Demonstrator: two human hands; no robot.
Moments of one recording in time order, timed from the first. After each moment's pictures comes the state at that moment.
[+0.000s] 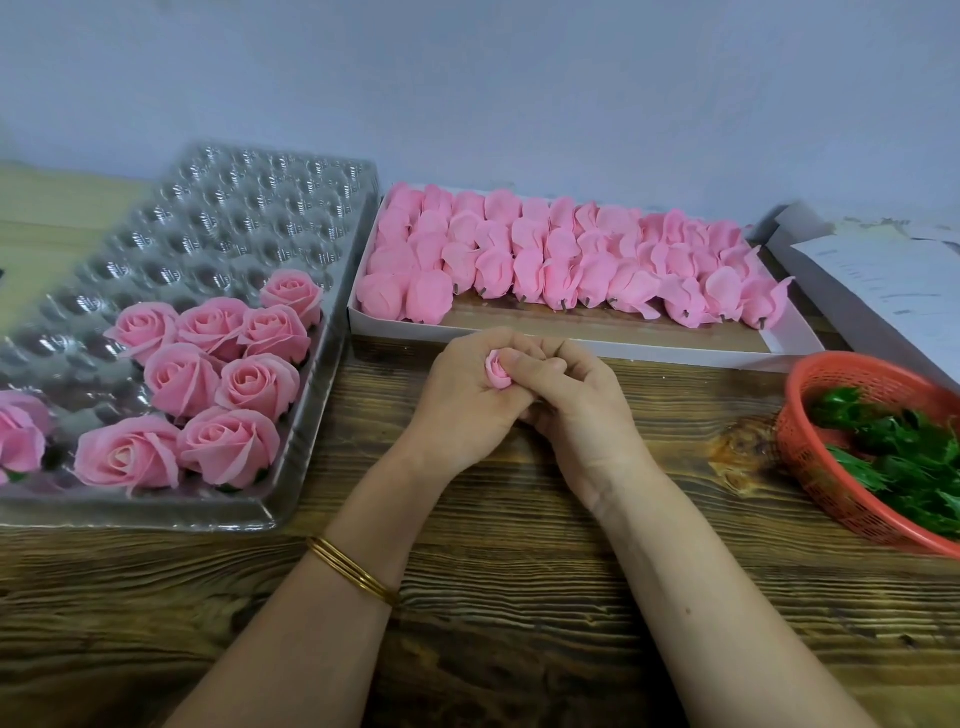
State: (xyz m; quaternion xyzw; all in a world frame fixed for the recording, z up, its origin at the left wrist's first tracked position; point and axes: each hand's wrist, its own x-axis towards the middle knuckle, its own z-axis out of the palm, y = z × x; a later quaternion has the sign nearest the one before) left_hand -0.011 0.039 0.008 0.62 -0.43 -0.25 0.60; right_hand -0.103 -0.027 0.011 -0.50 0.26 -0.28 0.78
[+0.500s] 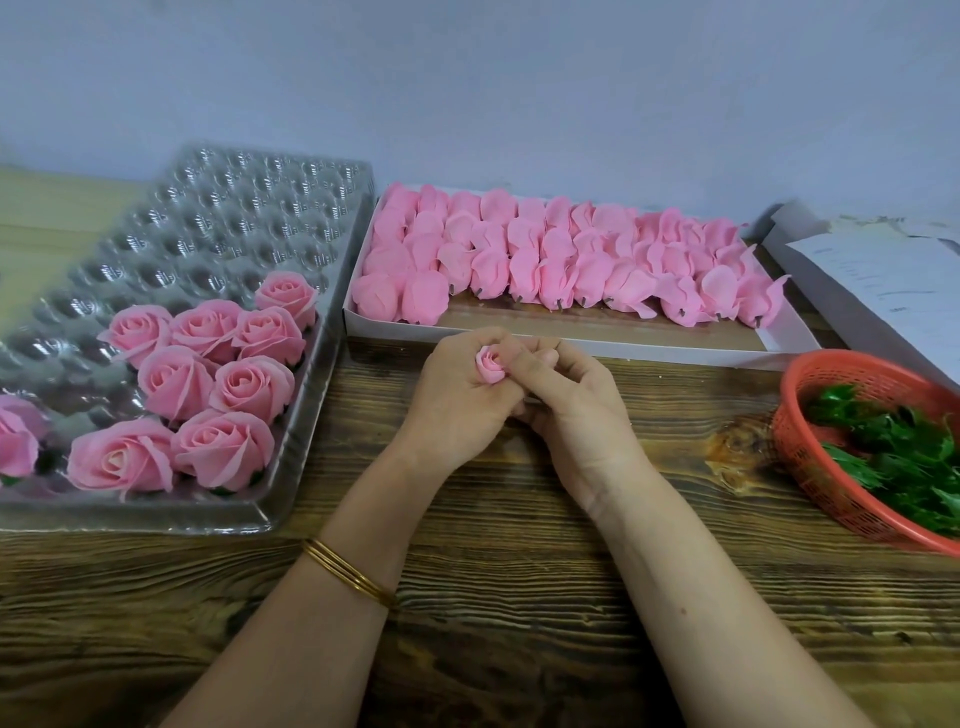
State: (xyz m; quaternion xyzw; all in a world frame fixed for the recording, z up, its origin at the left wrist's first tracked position) left_hand -0.012 0.040 0.011 0.64 -0.42 -0.24 0.59; right_hand -0.103 -0.026 0.013 -0.50 0.29 -0.28 0.77
